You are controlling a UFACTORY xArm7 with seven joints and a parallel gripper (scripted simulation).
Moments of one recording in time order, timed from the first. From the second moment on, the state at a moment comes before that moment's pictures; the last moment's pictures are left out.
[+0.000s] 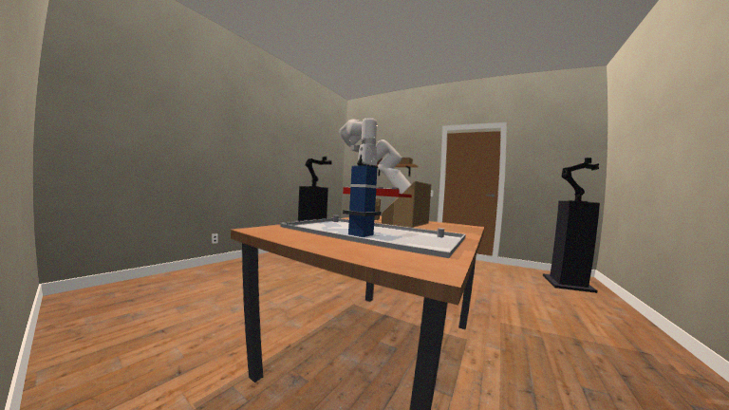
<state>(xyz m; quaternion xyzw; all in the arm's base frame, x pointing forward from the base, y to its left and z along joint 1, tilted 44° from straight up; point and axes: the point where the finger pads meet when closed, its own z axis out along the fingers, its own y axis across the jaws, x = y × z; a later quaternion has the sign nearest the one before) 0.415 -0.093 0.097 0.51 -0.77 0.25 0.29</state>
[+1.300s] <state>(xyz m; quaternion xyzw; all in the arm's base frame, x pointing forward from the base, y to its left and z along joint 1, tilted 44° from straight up) 0.408 -0.120 0.069 0.51 -0.77 0.25 0.29</state>
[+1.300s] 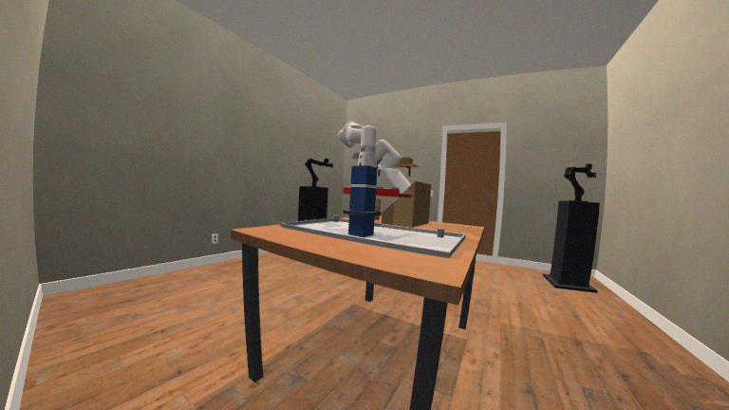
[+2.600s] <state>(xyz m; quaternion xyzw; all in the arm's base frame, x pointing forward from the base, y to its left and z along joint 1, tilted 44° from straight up) 0.406 -0.125 0.063 0.51 -0.77 0.25 0.29</state>
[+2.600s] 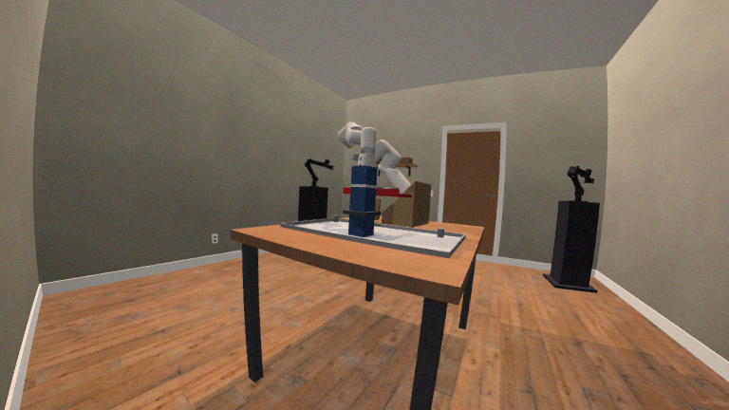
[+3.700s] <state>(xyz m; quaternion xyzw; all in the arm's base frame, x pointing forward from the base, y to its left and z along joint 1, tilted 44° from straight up) 0.405 -0.129 0.059 0.51 -0.77 0.25 0.29</state>
